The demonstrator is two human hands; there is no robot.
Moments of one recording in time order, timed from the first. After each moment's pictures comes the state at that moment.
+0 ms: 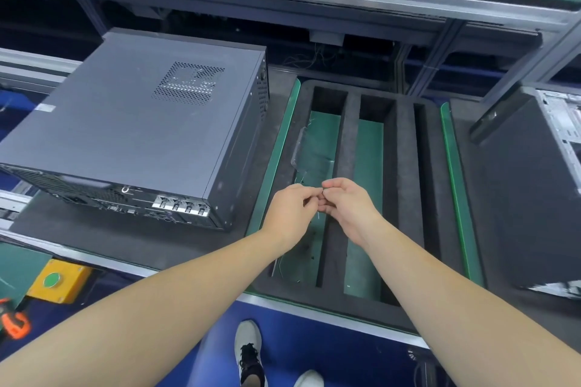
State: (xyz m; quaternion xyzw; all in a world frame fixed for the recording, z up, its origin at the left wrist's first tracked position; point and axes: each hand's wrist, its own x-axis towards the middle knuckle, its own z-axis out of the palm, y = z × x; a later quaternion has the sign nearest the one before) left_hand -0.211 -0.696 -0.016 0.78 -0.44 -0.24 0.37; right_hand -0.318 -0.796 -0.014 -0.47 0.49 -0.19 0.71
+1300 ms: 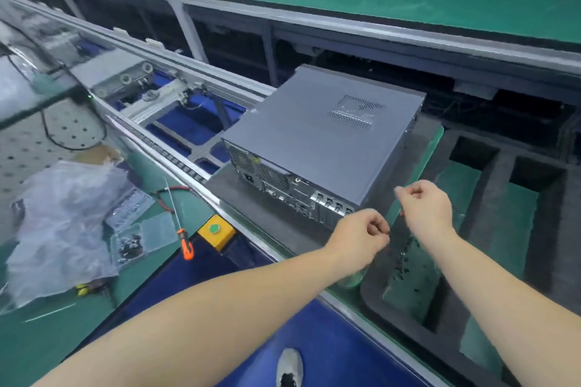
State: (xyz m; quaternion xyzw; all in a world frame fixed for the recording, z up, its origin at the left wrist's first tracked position) left_hand -0.176 -0.584 0.048 0.79 -0.27 -0.31 0.45; right_hand -0.219 -0.745 0.038 -0.76 0.44 -0.19 0.45
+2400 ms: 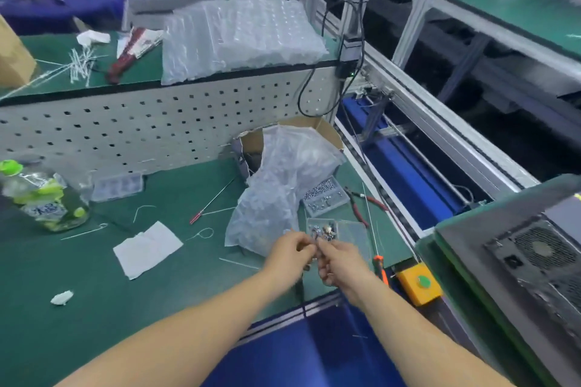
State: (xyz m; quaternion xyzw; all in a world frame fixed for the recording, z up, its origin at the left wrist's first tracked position) left_hand 0.049 -0.023 -0.009 0.80 0.06 -0.14 0.58; right_hand 0.049 -0.163 -0.003 -0.70 0.21 0.24 0.64
